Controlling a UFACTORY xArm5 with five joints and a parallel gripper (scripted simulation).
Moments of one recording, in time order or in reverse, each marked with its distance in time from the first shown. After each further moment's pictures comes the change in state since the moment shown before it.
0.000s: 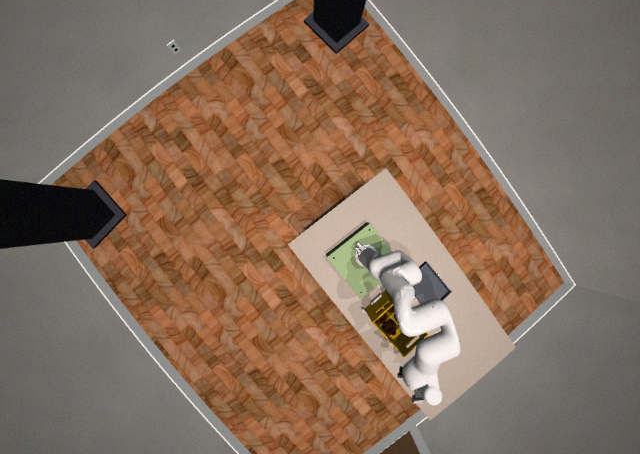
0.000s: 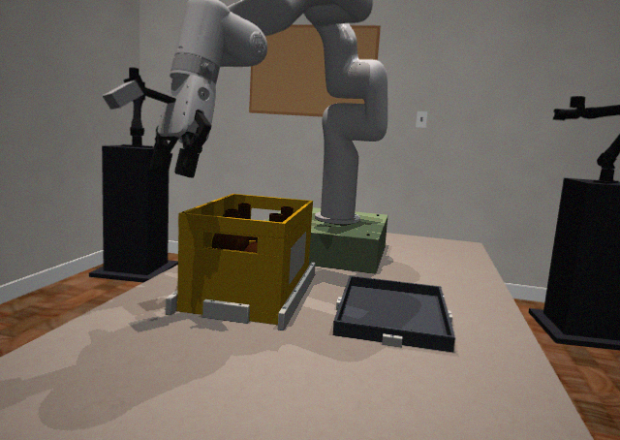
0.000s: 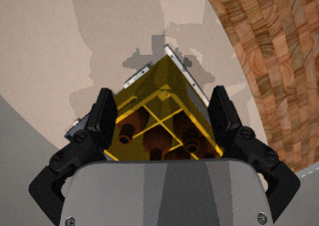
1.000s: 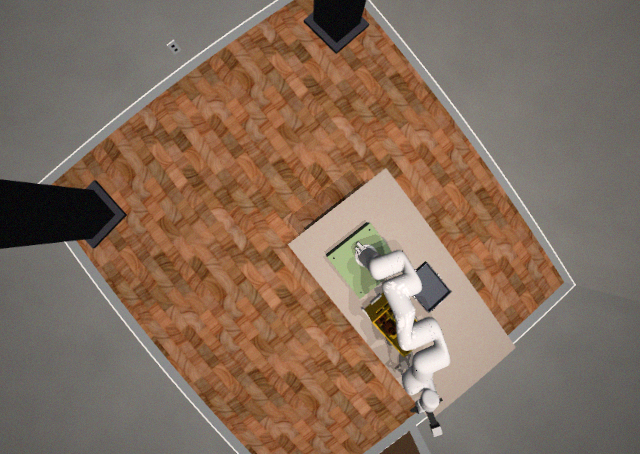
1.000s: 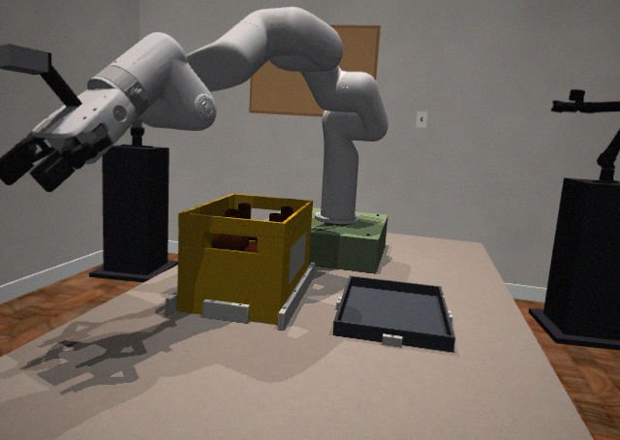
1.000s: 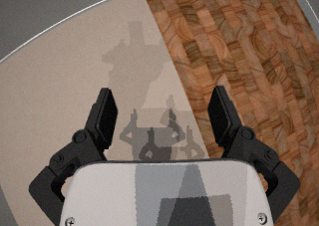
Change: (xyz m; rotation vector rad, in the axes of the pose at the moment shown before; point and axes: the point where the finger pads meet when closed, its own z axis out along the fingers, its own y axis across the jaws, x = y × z) arm 0.214 -0.075 0.062 0.109 0.603 -0.243
